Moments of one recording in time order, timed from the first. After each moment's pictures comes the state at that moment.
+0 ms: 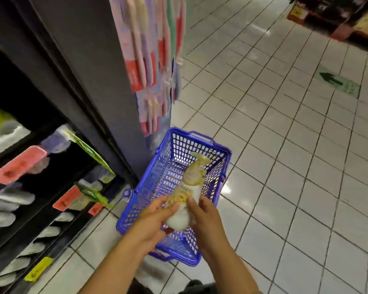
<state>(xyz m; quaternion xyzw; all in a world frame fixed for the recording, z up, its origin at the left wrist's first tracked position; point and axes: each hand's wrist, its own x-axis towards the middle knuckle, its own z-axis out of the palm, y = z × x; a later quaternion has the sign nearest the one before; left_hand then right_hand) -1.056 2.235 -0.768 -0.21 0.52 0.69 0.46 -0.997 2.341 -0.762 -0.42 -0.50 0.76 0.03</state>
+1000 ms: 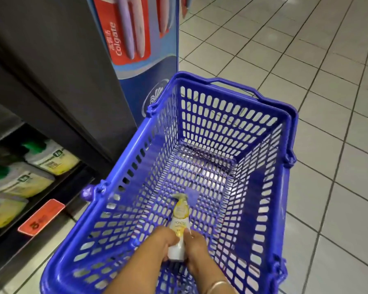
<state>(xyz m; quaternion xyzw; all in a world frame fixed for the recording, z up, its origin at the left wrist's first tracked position) -1.087 2.270 -1.200 -0.35 0.68 0.37 0.52 -1.028 2.327 -1.236 -0.57 -0.52 0.62 -0.16</state>
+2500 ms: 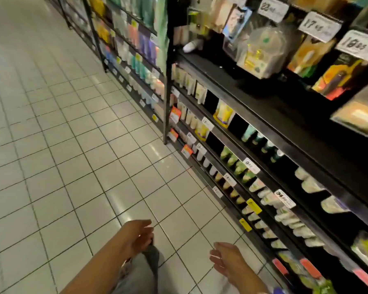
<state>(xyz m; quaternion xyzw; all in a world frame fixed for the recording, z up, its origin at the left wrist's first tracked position) -0.523 1.911 -0.511 -0.65 0.11 0.72 -0.21 -0.758 1.991 -0.532 0.01 -0.76 0.25 -0.60</state>
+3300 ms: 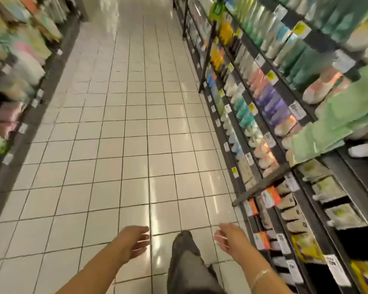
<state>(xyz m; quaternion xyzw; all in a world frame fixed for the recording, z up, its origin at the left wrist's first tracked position) -0.252 1.584 -0.548 -0.72 -0.06 0.62 -0.32 -0.499 1.490 -0.543 0.21 -0.73 0.12 -0.64</state>
